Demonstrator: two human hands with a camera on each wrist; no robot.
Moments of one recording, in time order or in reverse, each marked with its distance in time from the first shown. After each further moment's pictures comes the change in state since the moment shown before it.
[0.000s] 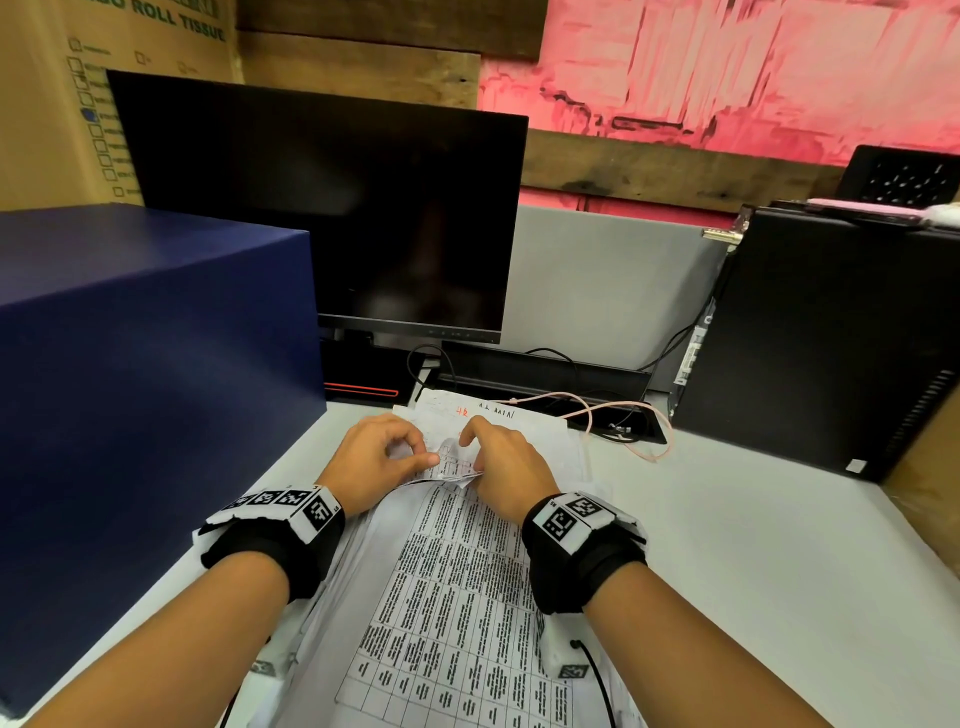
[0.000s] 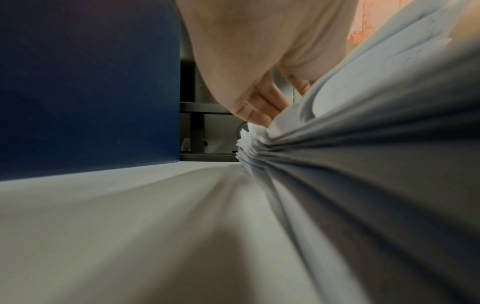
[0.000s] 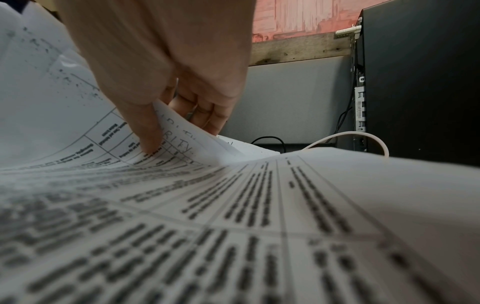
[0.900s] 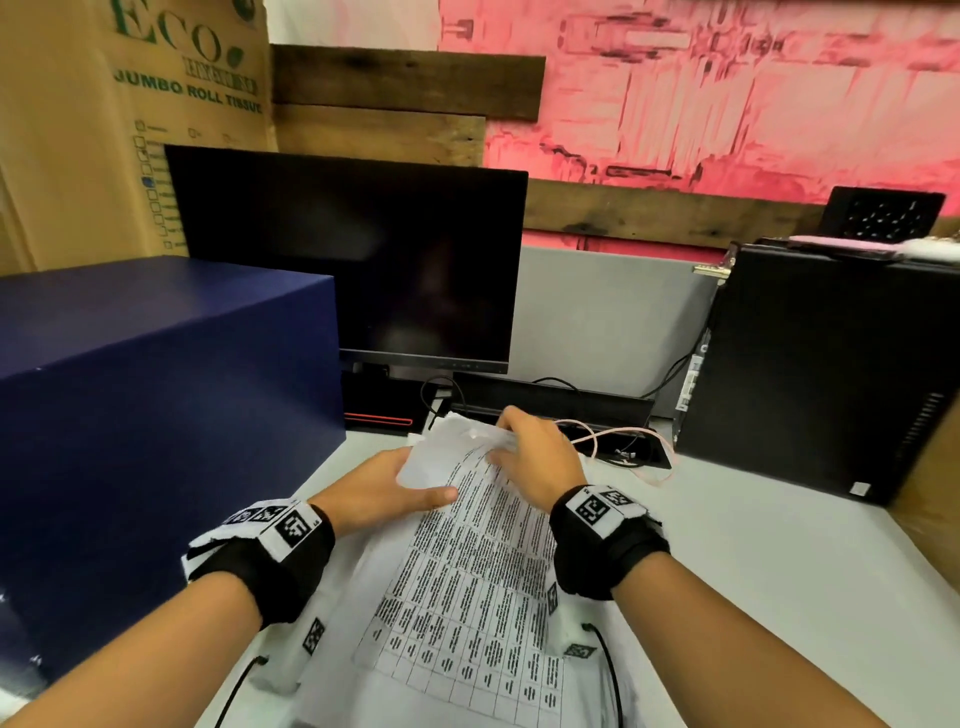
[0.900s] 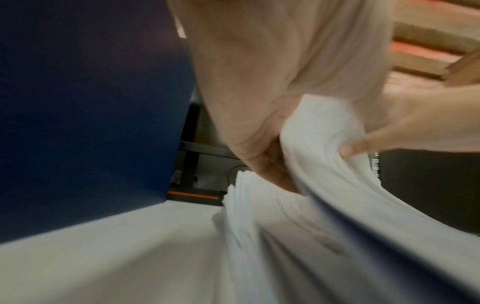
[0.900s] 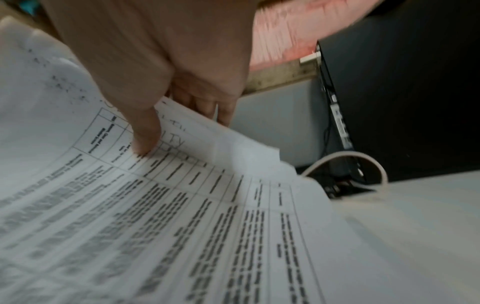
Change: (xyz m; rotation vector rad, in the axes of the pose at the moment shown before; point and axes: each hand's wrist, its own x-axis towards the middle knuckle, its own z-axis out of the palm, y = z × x) left_hand -0.025 0.041 -0.035 -0.209 -0.323 -0.162; right_hand 0.000 -0.003 -0.039 0.028 0.219 -0.018
